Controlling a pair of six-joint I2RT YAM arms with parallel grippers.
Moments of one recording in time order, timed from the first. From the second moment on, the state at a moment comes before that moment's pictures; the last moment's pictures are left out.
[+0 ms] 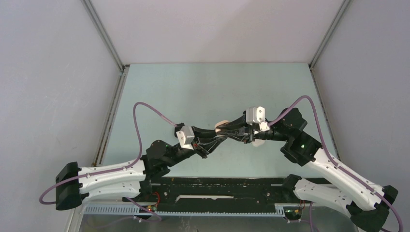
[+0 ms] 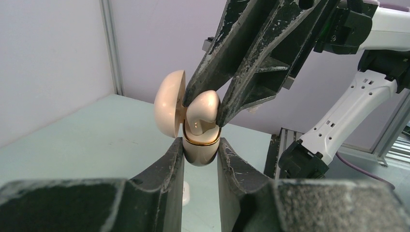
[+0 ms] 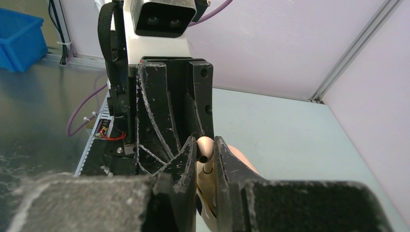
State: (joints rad) left arm -1.20 0.90 0.50 0.76 -0.01 -0.07; right arm 0.84 0.87 0.91 0.07 -0.68 -0.16
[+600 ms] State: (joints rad) left arm -1.20 0.86 0.45 0.79 -0.03 -0.05; right arm 0.86 0.87 0.91 0.02 -0.64 -0.21
